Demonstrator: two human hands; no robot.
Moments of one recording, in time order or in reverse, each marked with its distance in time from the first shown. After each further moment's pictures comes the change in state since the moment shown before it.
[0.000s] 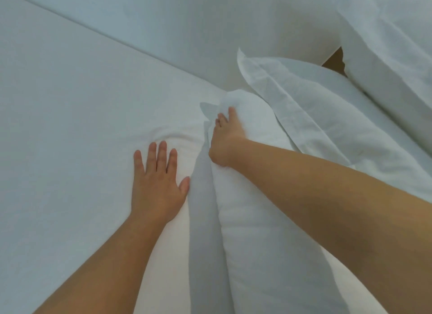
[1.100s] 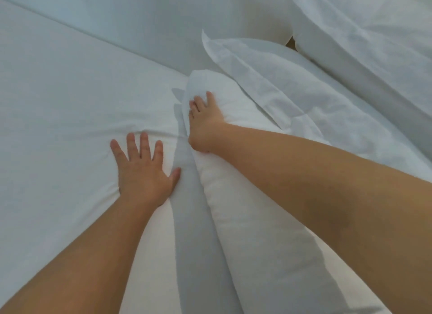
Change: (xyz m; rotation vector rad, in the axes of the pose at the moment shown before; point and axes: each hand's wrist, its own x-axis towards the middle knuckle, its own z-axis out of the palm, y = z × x) left_hand -0.029 0.011 -0.001 0.102 -0.063 0.043; right_hand -0.051 -0.017 0.006 0.095 0.040 0.104
